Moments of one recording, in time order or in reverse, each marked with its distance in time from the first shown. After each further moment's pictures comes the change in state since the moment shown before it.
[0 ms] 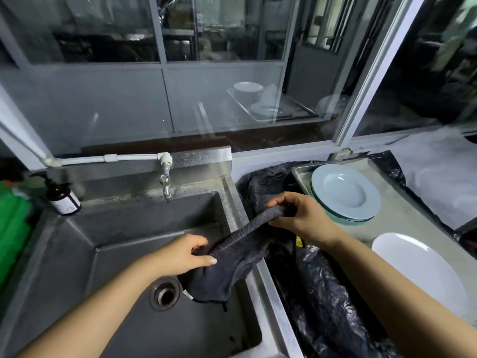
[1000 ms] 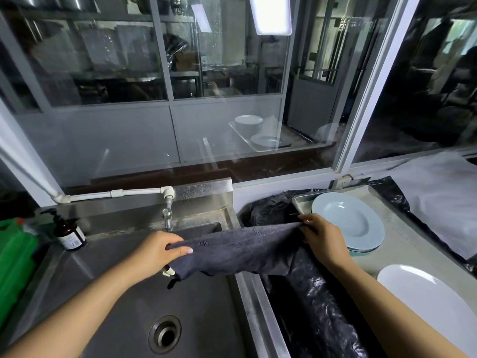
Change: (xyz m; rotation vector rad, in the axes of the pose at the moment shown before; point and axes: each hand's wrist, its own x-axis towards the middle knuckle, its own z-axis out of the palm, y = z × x) left_hand 0.008 0.008 -0.072 0.065 0.404 0.107; right_hand 0.019 0.061 -0.038 -0.299 0.411 0.113
